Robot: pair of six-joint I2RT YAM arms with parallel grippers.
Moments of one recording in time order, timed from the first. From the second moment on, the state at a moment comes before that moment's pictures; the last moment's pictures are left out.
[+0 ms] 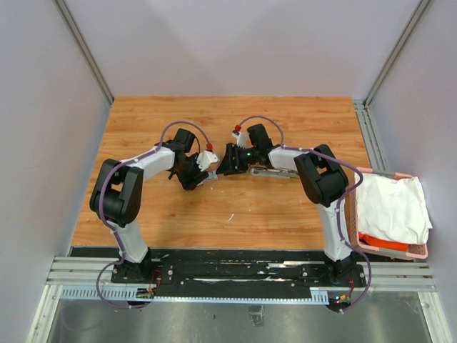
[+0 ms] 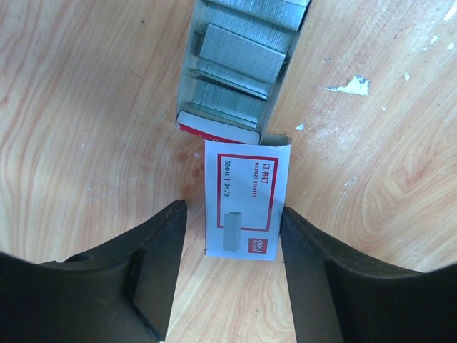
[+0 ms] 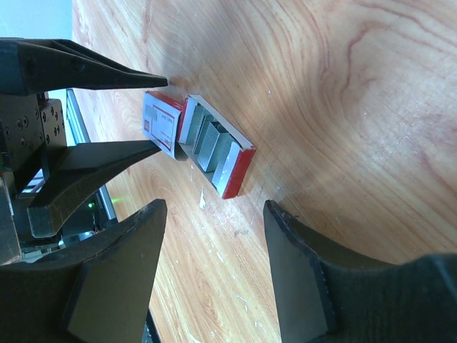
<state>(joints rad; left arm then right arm) -0.33 1.79 1.12 -0.57 0.20 0.75 0.51 2.20 1.39 0.07 -0.80 0.53</state>
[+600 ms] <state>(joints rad) -0.30 1.81 1.15 -0.62 0.20 0.78 0.52 2.19 1.38 0.07 -0.80 0.53</state>
